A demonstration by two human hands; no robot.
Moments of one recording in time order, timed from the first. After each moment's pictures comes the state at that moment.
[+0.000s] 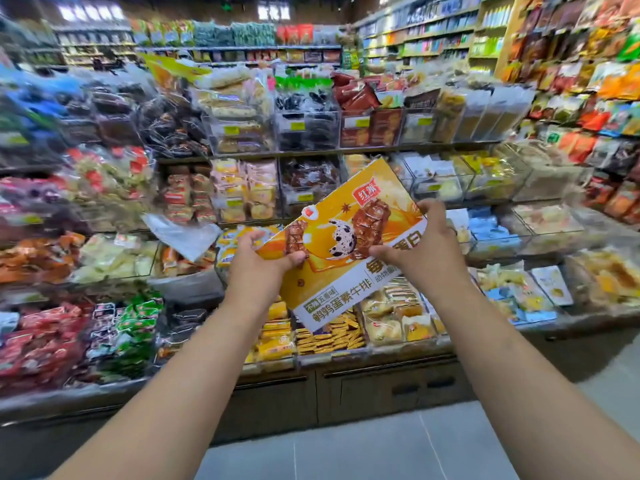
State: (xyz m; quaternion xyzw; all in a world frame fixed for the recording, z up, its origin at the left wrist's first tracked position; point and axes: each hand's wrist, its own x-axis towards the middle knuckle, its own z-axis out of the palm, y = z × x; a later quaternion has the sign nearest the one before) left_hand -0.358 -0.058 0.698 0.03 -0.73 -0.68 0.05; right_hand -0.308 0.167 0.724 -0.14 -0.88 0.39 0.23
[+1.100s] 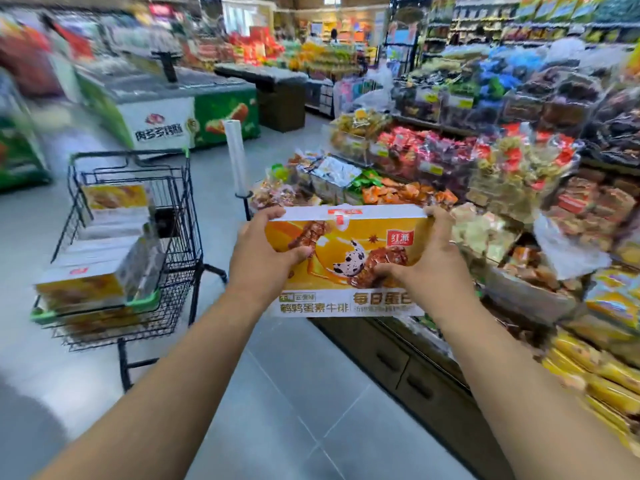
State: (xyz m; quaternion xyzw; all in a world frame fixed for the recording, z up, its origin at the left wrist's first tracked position) left_hand -0.109 -0.647 0.698 0.35 -0.76 -0.43 0.34; right_hand -0.253 -0.465 0.705 0.28 -0.87 0.41 0.00
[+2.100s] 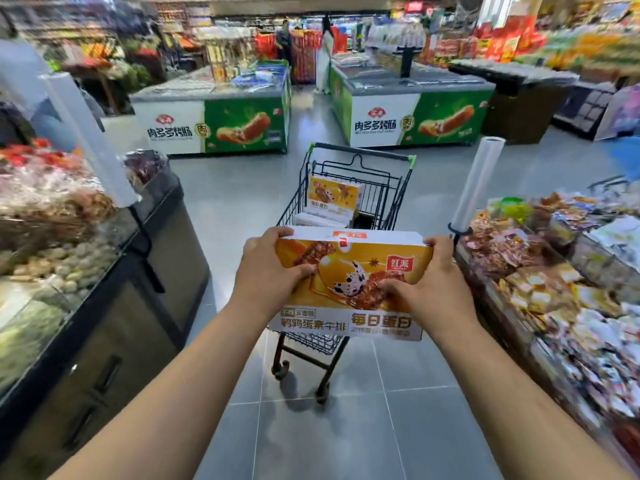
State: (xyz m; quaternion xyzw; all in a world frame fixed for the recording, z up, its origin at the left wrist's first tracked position) left_hand 0.075 -0.982 0.666 0.61 -0.66 -0.23 0.38; right_hand -0.151 -0.926 0.660 0.54 -0.73 0.38 -0.15
